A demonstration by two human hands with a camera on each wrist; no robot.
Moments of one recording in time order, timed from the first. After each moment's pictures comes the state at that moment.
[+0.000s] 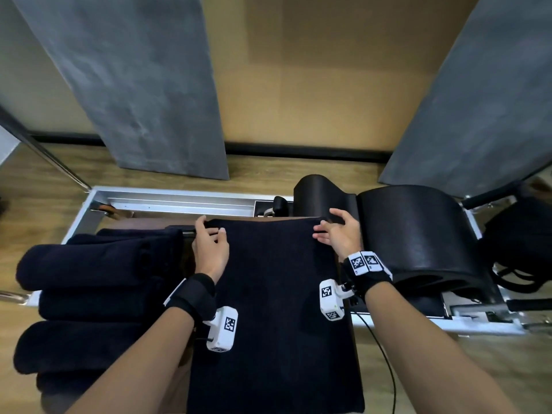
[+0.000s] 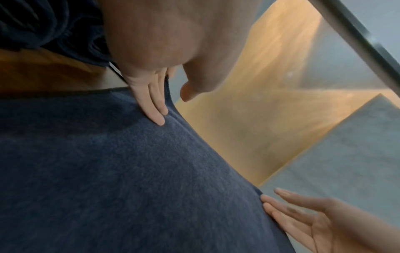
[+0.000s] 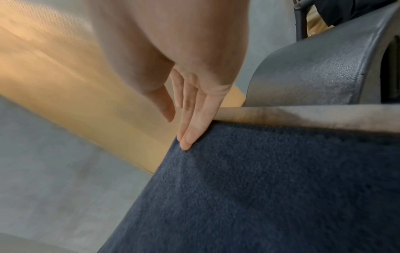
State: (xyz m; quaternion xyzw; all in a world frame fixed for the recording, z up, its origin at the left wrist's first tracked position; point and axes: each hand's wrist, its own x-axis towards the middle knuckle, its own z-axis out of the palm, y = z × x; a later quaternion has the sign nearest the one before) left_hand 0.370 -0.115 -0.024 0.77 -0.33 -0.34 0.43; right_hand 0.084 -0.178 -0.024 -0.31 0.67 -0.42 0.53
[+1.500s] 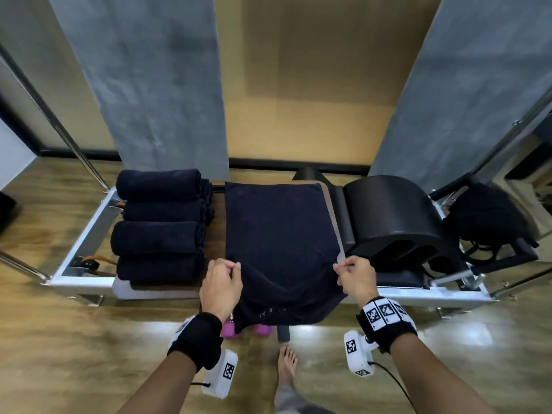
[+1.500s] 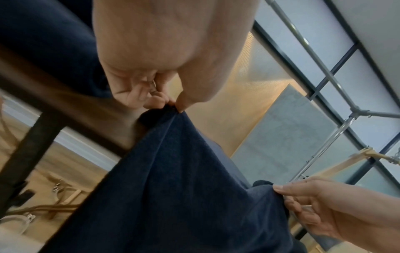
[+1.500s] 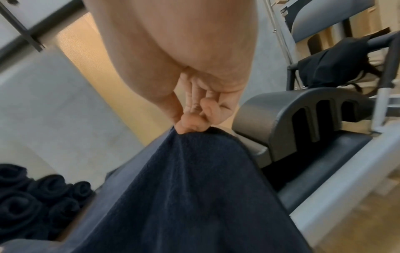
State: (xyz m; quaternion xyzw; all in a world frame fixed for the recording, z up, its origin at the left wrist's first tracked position) left_hand 0.363 0.174 0.000 0.79 -0.49 -0.24 0.29; right_hand 0.060 0.123 -0.014 -0.46 0.77 -0.28 0.35
